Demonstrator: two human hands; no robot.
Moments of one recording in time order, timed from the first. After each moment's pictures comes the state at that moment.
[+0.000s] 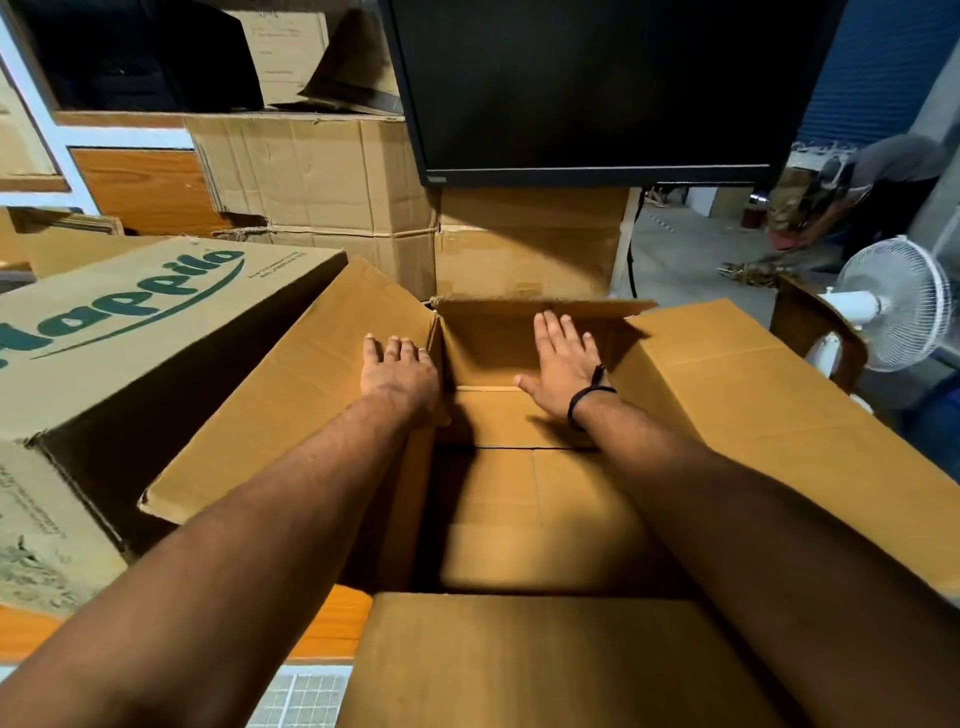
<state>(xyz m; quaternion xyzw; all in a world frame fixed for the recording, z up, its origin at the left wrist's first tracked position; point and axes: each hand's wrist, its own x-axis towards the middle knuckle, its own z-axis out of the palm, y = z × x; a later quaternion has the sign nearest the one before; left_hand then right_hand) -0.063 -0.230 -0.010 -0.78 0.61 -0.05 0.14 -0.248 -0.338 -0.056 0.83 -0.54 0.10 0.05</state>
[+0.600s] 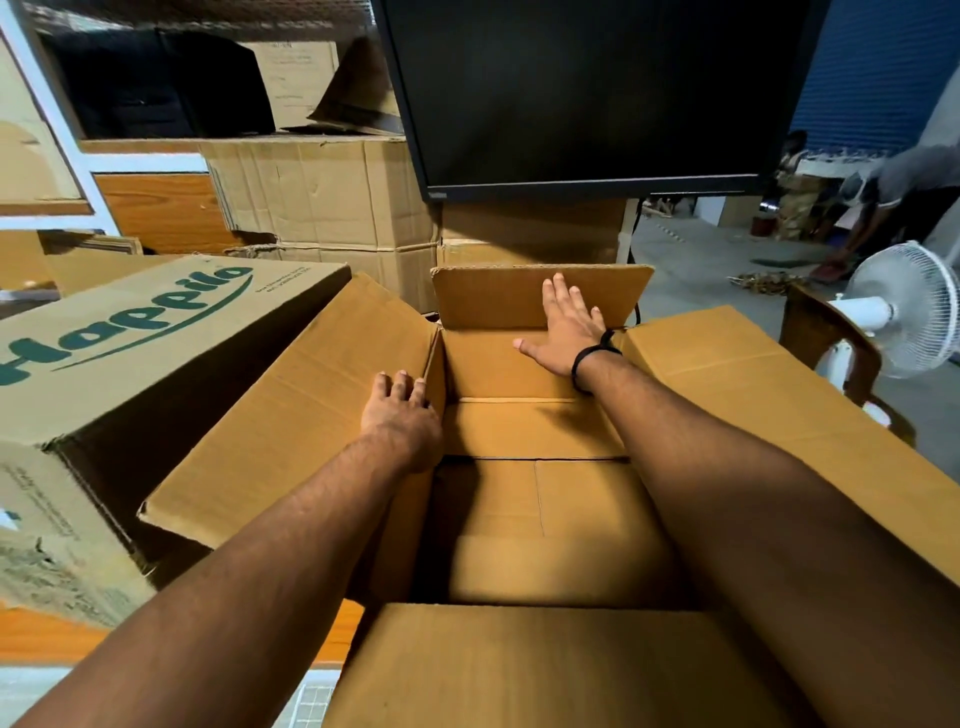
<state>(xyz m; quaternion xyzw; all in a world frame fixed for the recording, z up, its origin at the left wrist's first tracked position) -0.080 -0.194 -0.019 -0.73 0.63 -0.09 0.25 -0.248 -0.366 -0.011 0.81 -0.56 0.17 -0.01</state>
